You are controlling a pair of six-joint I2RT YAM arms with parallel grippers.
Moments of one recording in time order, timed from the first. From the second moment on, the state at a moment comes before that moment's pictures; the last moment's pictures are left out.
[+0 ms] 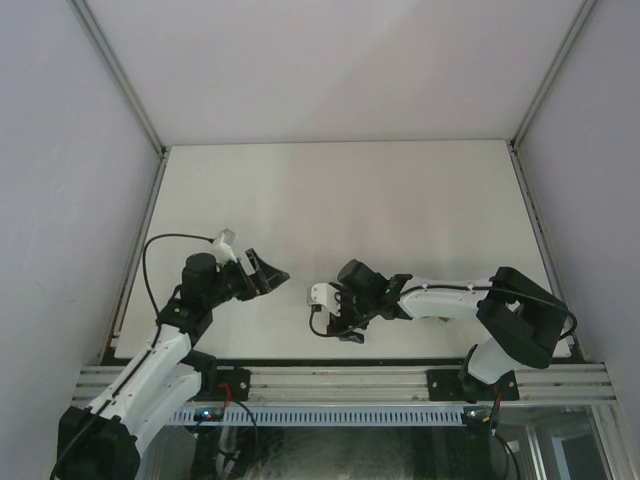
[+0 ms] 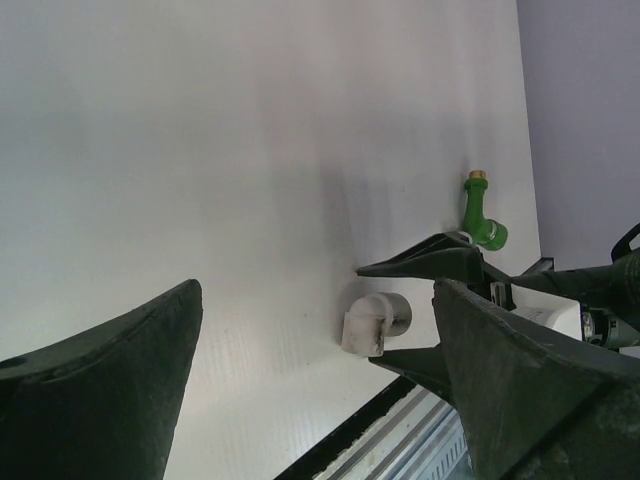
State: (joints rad) left arm -0.27 0.73 0.34 -0.09 0.41 -0.72; right arm 0.98 1.54 0.73 -0.19 -0.34 -0.46
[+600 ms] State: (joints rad) left arm -0.45 0.83 0.29 0.02 0.40 -0.77; right arm 0.98 1.40 0.56 -0.03 -0.25 -0.37
